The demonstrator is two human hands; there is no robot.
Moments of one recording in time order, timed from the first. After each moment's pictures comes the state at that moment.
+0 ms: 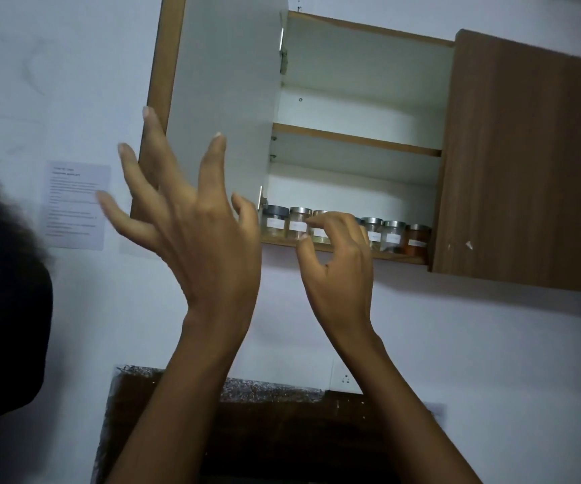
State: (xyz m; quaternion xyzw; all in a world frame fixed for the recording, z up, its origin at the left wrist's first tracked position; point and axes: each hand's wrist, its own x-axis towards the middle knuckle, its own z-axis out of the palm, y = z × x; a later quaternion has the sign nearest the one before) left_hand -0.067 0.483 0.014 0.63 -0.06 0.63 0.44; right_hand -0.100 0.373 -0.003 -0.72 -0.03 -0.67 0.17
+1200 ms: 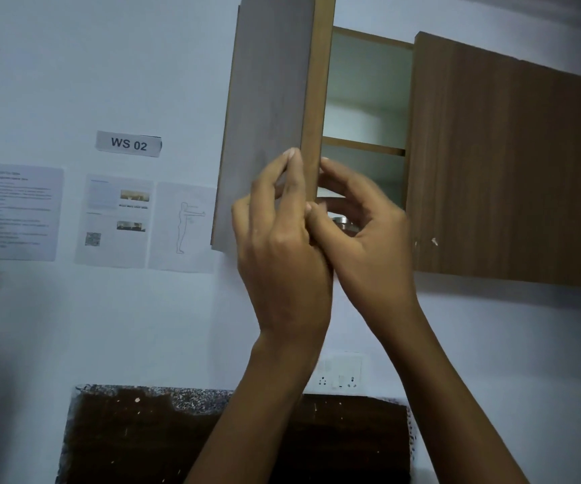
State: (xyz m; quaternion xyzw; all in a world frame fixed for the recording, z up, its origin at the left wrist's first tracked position) left_hand -0.113 0.400 0.010 0.47 -0.30 0.59 0.58; right_hand -0.170 0.362 0.029 -0.72 -0.15 -0.63 0.27
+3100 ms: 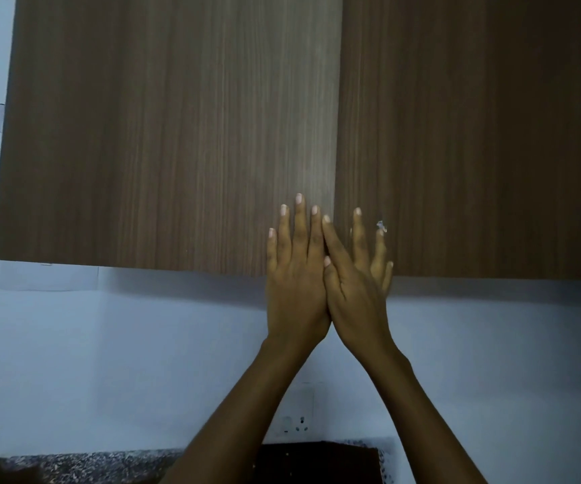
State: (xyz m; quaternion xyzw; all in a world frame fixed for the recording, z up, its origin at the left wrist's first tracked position) left_hand -0.007 0.017 -0.009 0.60 -0.42 0.57 0.37; right_hand -0.075 -0.028 -0.011 -0.79 0.12 -0.60 0.05
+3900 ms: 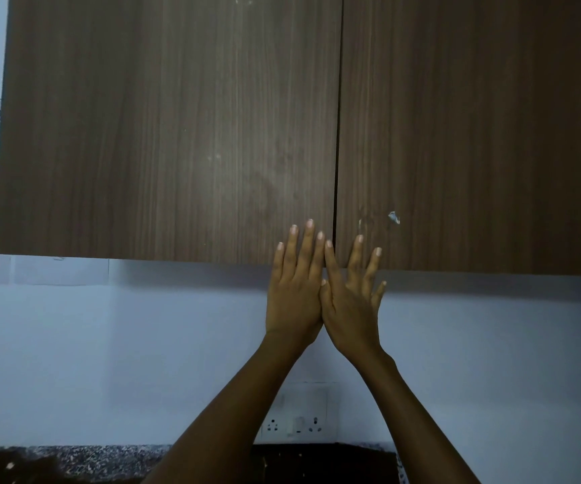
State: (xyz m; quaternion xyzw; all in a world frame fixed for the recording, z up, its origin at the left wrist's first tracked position) left_hand 0.062 -0.023 -0.034 0.69 -0.39 0.57 0.20; right_hand -0.002 -0.093 -0.044 -0.83 0.19 -0.53 0.01
